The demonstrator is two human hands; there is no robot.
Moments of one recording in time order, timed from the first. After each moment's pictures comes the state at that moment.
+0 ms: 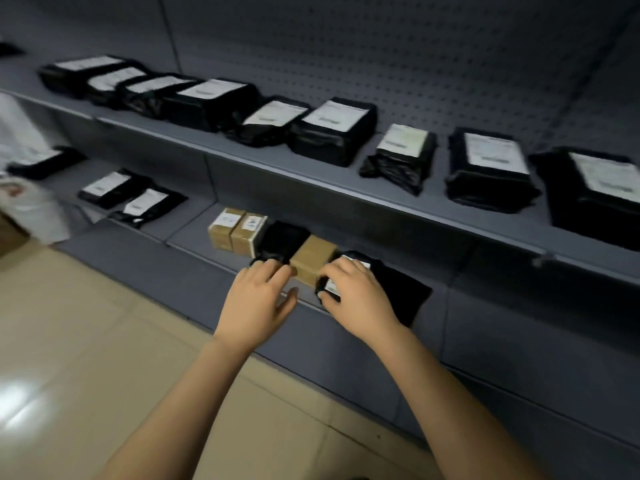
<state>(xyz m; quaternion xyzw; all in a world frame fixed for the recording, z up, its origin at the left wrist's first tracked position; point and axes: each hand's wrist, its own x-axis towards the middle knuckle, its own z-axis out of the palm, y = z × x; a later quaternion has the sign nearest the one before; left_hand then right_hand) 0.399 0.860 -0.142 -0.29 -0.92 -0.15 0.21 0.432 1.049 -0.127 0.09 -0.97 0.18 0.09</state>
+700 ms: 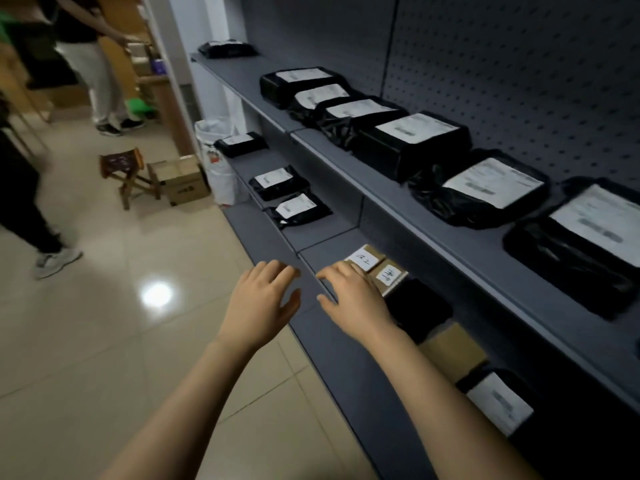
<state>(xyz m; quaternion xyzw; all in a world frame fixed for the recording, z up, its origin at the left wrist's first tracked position) 0.258 0.678 -0.140 -0.02 -0.97 -0.10 0.21 0.184 0.850 -0.132 0.34 -0.92 0.21 0.01</state>
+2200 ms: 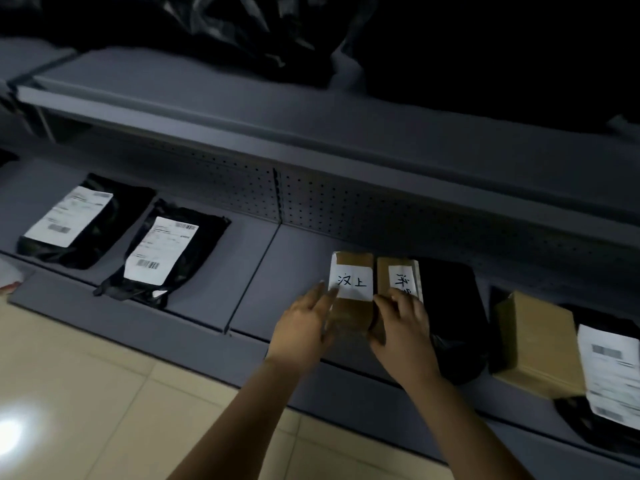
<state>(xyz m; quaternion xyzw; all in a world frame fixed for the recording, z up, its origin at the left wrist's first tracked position) -0.099 0.634 -0.392 -0.31 -0.92 -0.22 -0.11 -0.018 0.805 -0.401 -0.15 -0.98 0.11 0.05</state>
